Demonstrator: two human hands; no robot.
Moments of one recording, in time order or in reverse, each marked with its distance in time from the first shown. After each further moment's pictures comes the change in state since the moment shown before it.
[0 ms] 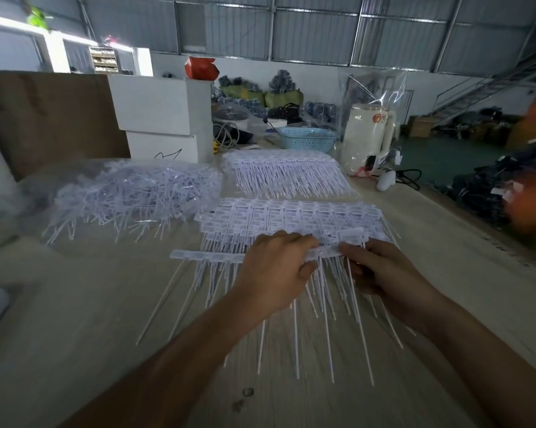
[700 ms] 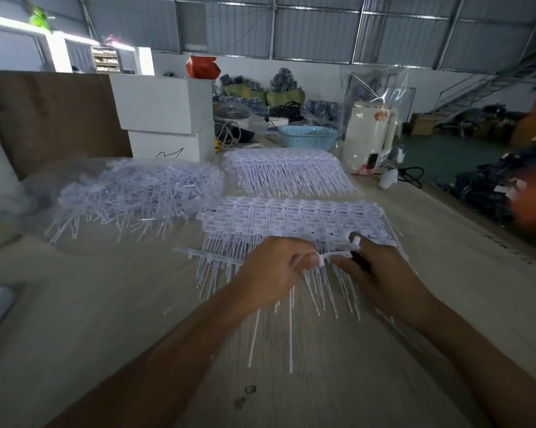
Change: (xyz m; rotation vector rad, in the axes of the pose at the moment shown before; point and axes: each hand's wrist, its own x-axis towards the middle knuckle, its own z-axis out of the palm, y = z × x) left_hand 0.006 -0.020 0.007 -0.370 -0.160 -0.046; right_hand 0.001 0.012 -0.001 -0.786 0.073 -0.585
